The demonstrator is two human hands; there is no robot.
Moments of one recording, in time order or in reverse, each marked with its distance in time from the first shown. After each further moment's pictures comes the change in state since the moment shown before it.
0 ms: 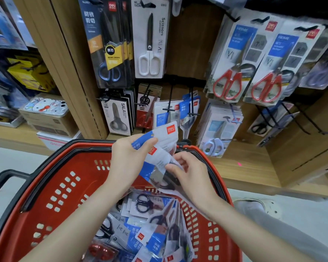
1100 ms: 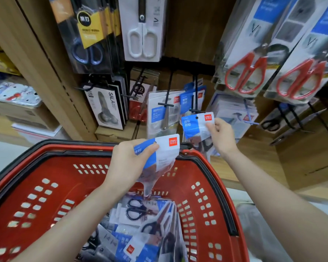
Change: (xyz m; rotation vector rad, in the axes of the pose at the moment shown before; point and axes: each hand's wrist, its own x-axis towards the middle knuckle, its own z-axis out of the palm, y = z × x) left_hand 0.049 -0.052 0.041 0.126 -0.143 -0.107; right_hand 0.156 0.136 -0.043 -0.065 0.219 0.225
